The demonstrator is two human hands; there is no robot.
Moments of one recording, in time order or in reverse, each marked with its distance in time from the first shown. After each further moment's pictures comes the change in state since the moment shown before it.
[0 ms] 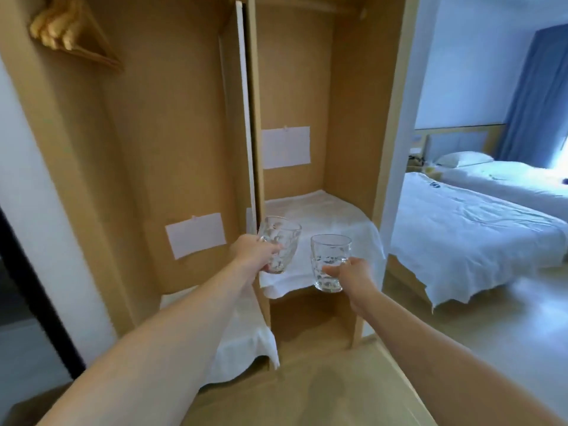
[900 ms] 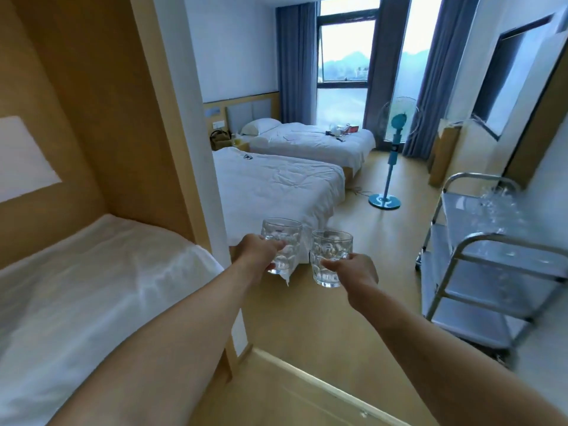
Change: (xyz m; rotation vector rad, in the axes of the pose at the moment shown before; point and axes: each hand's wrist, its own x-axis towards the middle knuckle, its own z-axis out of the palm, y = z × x) left_hand 0.149 0.137 0.491 0.033 -0.751 0.177; right_hand 0.229 0.066 -0.296 0.013 0.846 0.285
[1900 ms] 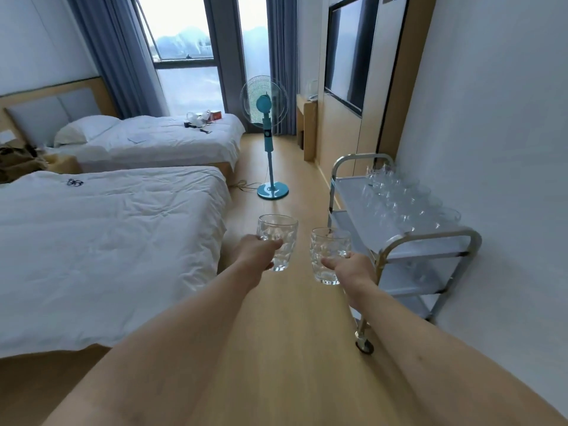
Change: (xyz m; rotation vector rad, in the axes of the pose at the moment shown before) left_hand 0.340 0.125 0.355 0.036 -0.481 0.050; right_hand 0.393 -0.009 -0.086 0.101 0.448 0.244
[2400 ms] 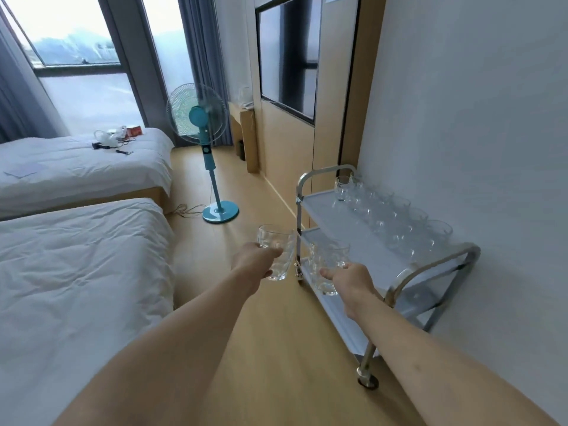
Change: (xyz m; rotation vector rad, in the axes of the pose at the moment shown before) left_hand 0.287 0.050 0.063 0.107 -0.289 0.036; right_hand 0.199 -0.063 0.105 0.094 0.232 0.131
